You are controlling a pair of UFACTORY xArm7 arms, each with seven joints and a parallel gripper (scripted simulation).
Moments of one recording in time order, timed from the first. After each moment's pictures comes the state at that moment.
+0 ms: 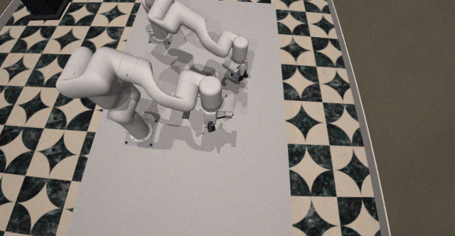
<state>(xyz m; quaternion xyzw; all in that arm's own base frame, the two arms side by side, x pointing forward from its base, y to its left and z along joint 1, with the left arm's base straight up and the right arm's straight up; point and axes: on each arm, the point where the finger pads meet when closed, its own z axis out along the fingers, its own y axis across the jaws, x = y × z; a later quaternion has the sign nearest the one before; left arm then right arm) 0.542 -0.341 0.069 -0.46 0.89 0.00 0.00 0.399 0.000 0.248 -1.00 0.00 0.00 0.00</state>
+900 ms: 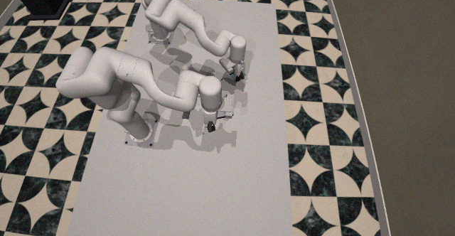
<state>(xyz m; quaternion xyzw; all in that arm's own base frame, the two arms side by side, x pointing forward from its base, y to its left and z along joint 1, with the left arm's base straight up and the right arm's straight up) 0.530 -0.349 0.080 -0.34 0.94 0.00 0.00 0.399 0.000 0.248 -1.00 0.00 0.00 0.00</state>
